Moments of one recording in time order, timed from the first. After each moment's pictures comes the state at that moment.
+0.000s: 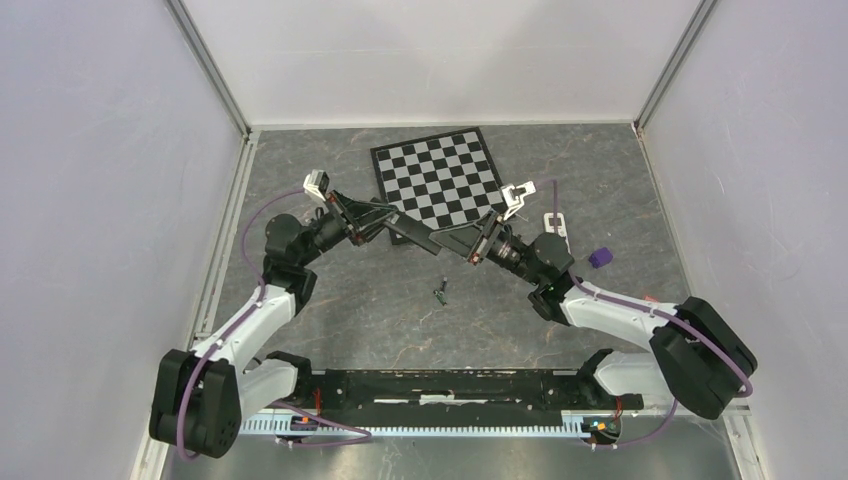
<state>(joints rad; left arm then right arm) -0.24 1.07 0.50 0.75 0.68 -1.55 0.71 1.27 0.49 1.01 -0.35 1.19</state>
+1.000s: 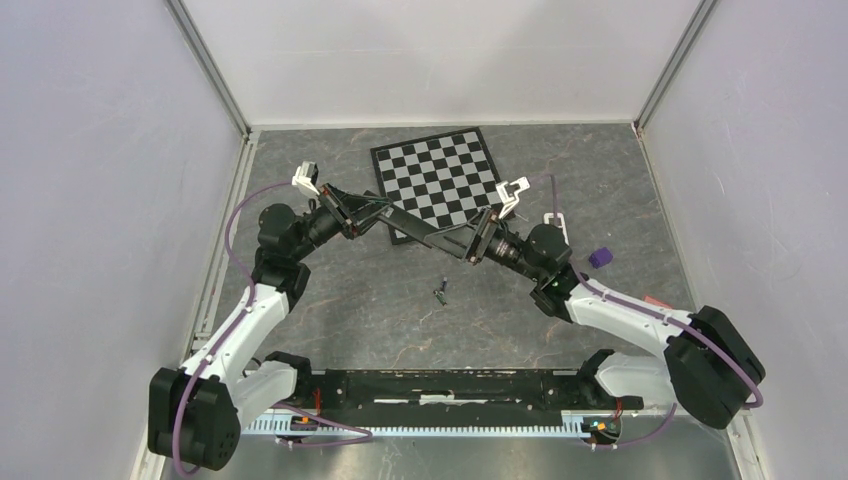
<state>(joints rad) -0.22 1.00 0.59 0.50 0.63 -1.37 0.71 1.21 0.55 0.78 -0.36 1.08</state>
